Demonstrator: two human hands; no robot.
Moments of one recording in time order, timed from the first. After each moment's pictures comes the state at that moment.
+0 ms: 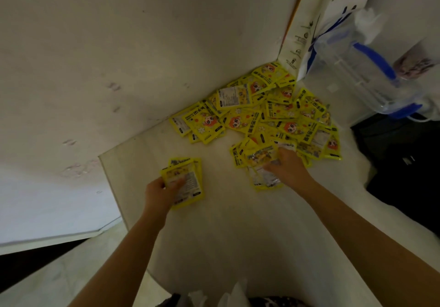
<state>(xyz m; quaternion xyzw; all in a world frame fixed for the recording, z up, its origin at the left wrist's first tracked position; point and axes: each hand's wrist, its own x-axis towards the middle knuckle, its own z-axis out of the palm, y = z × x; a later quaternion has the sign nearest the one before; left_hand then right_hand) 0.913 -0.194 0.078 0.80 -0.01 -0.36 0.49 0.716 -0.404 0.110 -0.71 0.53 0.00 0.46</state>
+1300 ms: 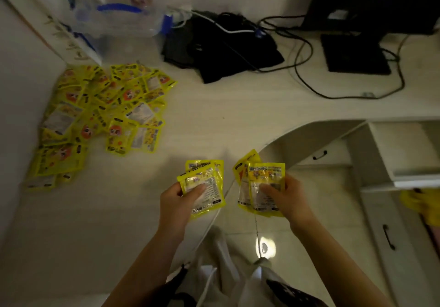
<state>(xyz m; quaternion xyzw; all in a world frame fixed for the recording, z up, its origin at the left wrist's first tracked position) 0.756 -0.135 0.105 0.61 -0.40 -0.61 0.31 0.546 -0.055 0.127 -0.22 0.81 -0.37 0.41</state>
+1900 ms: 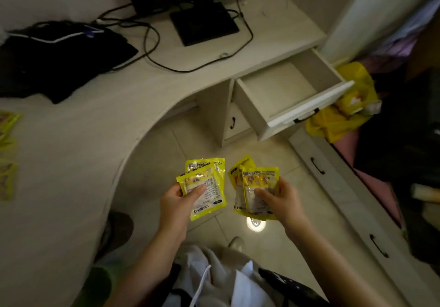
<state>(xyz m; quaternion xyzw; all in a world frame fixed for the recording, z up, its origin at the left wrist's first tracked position) 0.528 0.039 0.100 0.53 -0.48 -0.69 0.15 0.391 0.195 0.128 0.00 0.79 -0.50 0.35</state>
